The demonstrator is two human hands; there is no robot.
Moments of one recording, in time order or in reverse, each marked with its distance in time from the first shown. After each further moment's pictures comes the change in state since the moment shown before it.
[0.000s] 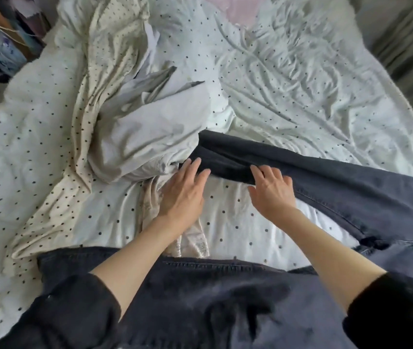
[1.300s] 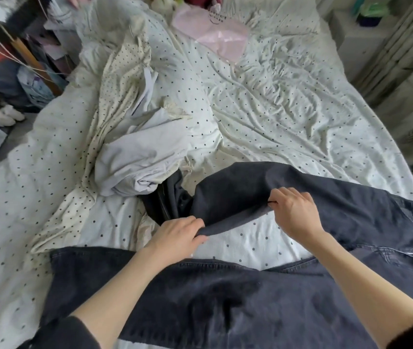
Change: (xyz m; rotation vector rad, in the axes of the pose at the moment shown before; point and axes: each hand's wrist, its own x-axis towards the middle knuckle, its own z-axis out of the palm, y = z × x) left_hand -0.054 0.050 -0.027 -0.002 -0.230 0.153; right_hand -0.062 0.088 -0.046 0.049 0.213 -0.104
